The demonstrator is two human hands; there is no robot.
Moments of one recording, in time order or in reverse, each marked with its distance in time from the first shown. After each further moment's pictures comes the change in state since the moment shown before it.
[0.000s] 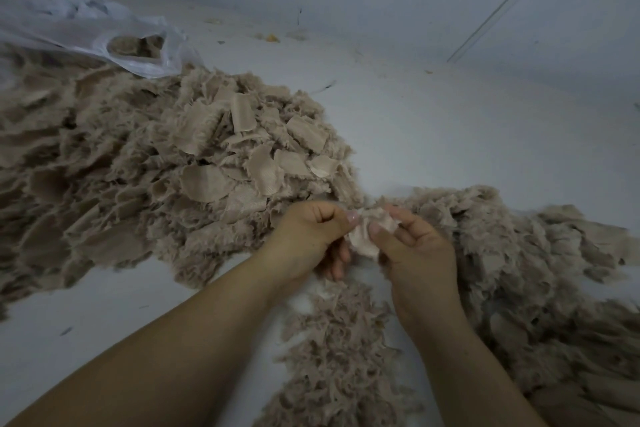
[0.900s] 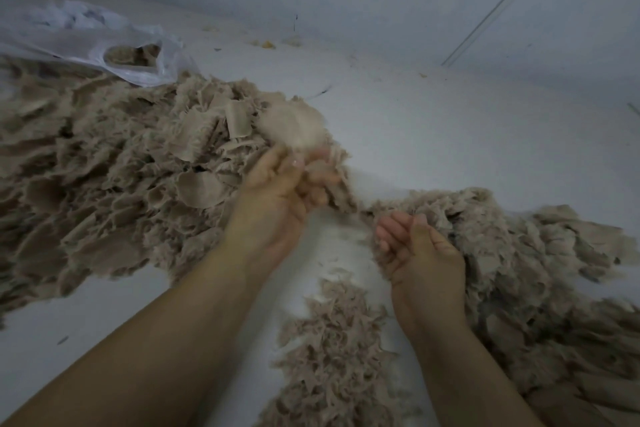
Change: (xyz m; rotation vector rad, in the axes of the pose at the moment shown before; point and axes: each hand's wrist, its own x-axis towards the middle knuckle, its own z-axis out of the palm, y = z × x) left_hand 0.010 0.038 -0.012 -0.504 0.103 0.243; right_hand -0.001 -0.003 0.000 0.224 0.163 0.010
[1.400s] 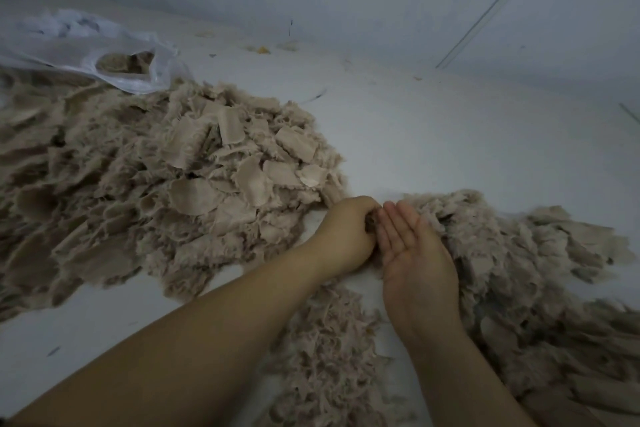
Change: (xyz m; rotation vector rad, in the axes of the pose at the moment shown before) left_hand 0.023 -0.069 0.028 1.331 -0.247 0.032; right_hand 0.001 -0.008 0.008 0.238 -0.023 0.090
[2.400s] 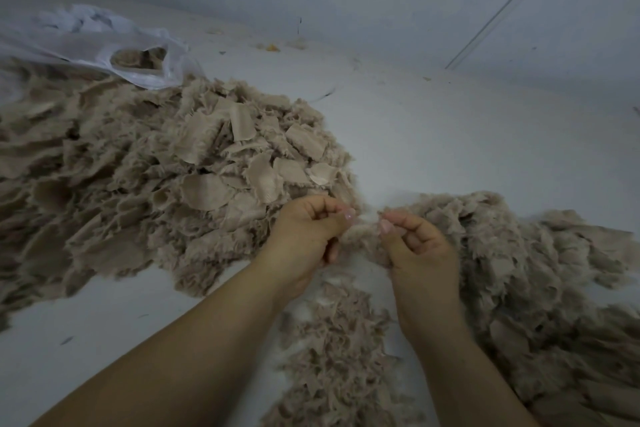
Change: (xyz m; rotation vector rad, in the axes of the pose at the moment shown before) left_hand -0.047 -0.010 -0.037 -0.856 0.199 -0.245; right_hand 0.000 0.009 -0.010 -0.531 -0.098 -0.276
